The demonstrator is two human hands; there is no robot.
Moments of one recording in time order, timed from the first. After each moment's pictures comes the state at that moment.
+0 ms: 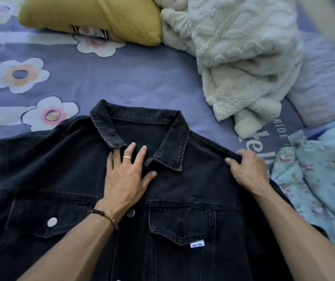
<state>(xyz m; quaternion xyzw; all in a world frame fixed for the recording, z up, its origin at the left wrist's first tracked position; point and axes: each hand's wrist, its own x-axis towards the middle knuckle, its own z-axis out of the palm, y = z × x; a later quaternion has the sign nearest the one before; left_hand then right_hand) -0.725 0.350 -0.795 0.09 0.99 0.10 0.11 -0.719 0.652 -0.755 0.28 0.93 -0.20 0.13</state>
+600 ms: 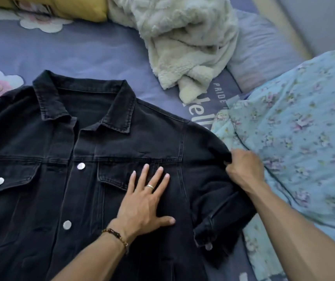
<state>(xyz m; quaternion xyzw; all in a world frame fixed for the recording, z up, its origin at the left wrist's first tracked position) -0.553 0.480 -0.779 0.29 0.92 0.10 0.25 -0.578 0.751 -0.724 0.25 0.96 0.02 0.15</state>
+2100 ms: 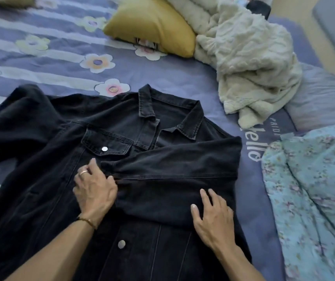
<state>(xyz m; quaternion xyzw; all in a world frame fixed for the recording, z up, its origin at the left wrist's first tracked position) -0.523 0.270 -0.735 -0.29 0.93 0.22 0.02 -0.482 0.554 -0.747 0.05 0.99 -0.08 0.14</state>
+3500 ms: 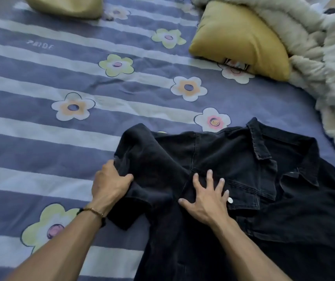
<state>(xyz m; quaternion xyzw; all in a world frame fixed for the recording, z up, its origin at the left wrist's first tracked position) -0.659 -0.098 -0.746 -0.32 0.88 0.33 0.13 -0.644 0.148 -0.752 0.04 0.95 -0.06 0.31</state>
